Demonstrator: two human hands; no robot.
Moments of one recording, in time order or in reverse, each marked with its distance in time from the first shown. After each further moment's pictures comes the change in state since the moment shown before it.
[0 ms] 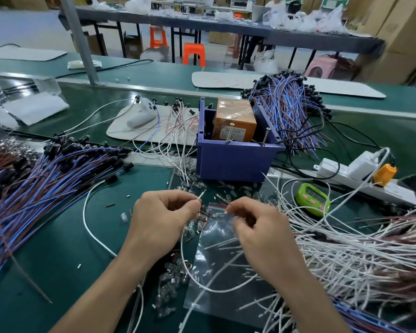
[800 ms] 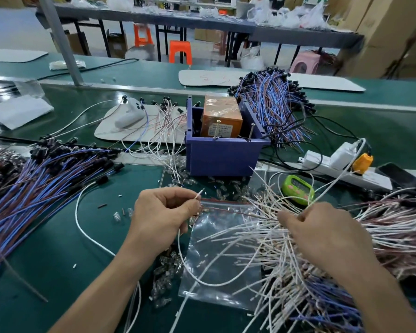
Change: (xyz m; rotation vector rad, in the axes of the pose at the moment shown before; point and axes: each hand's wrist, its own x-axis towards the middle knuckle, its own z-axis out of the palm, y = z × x) left_hand 0.001 -0.004 0.008 -0.208 -0.109 0.005; right_hand -0.020 0.002 -0.082 -0.737 0.098 0.569
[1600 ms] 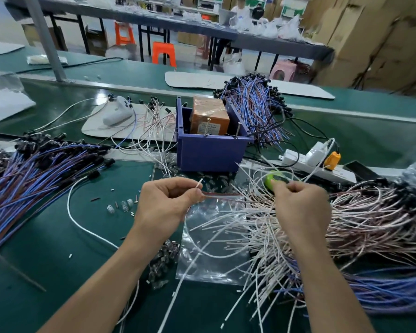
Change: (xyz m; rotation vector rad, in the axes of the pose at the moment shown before) left_hand -0.007 0.017 0.016 -0.266 -0.041 0.003; right_hand -0.001 -0.019 0.017 0.665 0.358 0.092
